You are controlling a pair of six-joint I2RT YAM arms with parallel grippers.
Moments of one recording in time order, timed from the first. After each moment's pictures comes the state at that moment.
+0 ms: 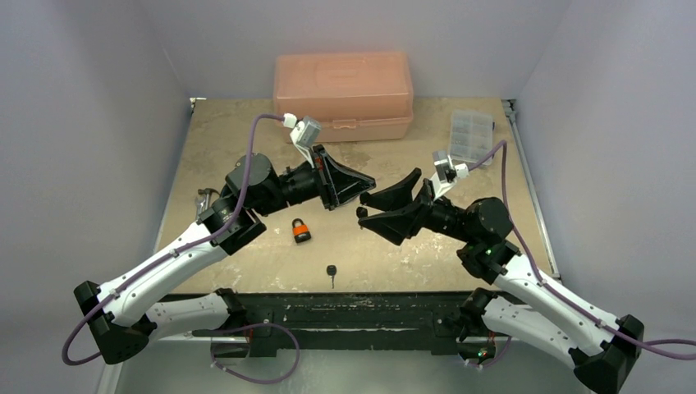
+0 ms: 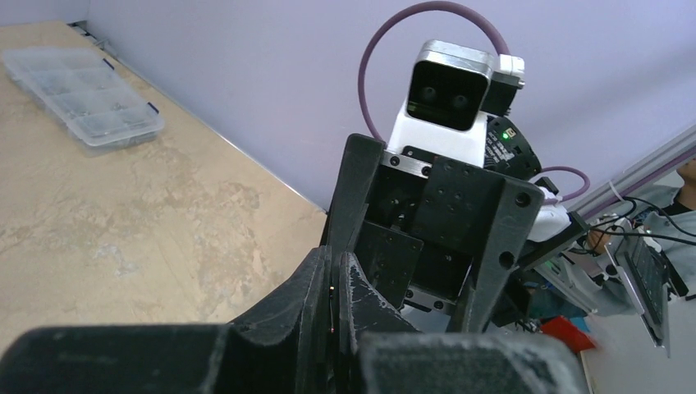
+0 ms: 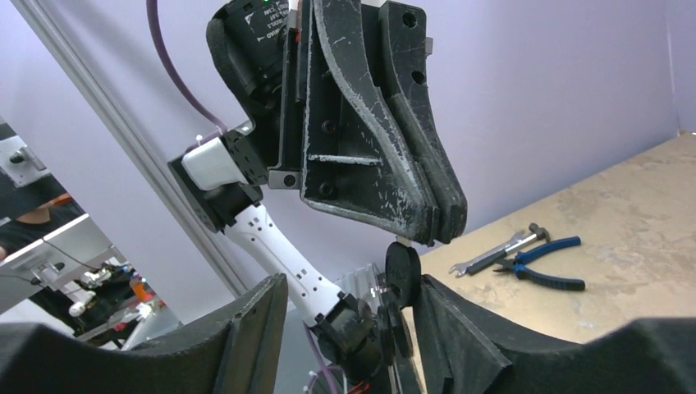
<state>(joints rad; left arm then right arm) -0.87 1.05 1.12 0.05 0.32 -0.62 0.78 0.79 0.68 0.50 -0.52 0.69</state>
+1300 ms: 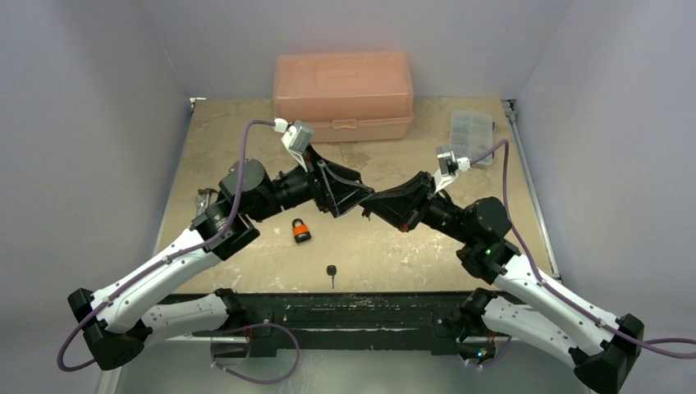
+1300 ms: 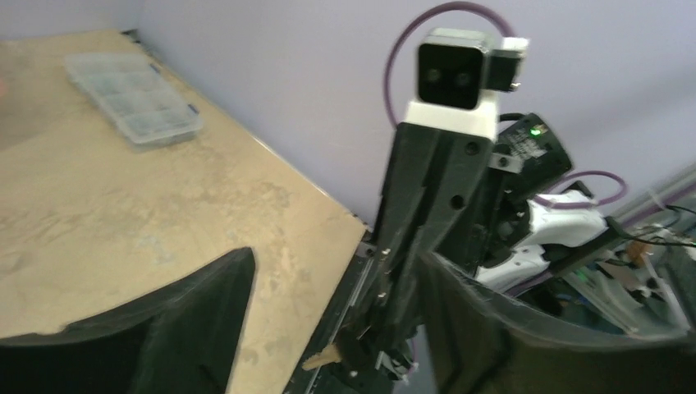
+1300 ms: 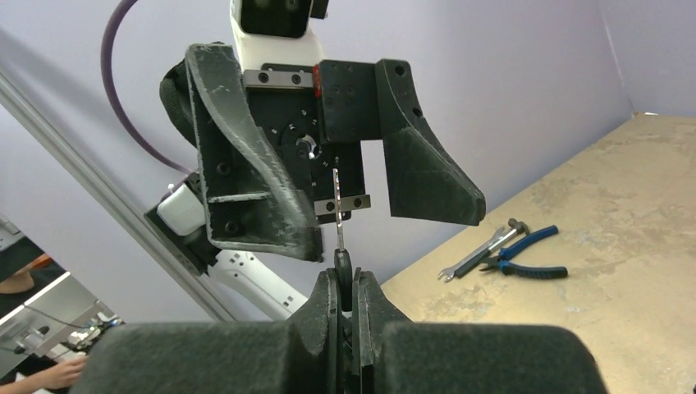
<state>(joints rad) -0.87 1.00 1.08 0.00 0.25 -0.58 0.78 0.79 0.69 0.48 -0.39 0.76</state>
